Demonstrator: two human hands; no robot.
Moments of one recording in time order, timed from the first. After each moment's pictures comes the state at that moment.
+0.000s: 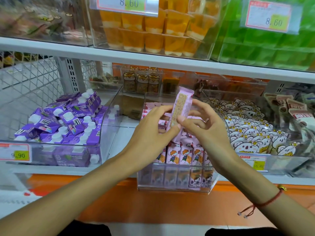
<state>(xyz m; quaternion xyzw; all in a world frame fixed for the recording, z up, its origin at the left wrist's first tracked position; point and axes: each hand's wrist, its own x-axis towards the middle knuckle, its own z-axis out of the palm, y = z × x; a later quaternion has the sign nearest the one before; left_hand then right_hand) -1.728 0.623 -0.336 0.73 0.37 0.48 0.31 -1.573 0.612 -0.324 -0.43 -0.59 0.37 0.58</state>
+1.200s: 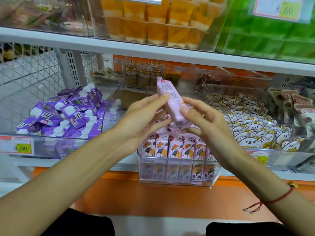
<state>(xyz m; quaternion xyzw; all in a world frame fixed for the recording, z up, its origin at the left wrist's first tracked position) -1.738 0.622 -0.305 0.43 0.35 0.52 0.65 -1.575 0.607 -0.318 -0.40 -0.62 0.44 0.51</state>
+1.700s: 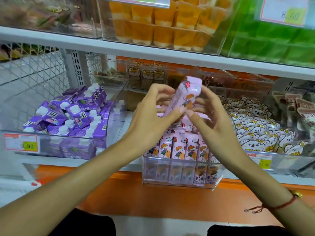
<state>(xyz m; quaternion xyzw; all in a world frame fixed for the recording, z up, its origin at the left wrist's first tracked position) -1.738 0.626 -0.321 0.70 0.36 0.55 0.29 -1.578 0.605 -0.321 -0.42 -0.70 0.26 0.53</state>
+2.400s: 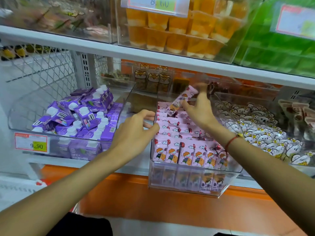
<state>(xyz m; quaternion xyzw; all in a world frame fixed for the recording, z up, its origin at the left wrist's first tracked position) -1.783 0.638 -0.348 0.67 0.58 0.40 0.23 -1.598 0.716 -0.318 -0.54 -0.69 0.16 0.45</state>
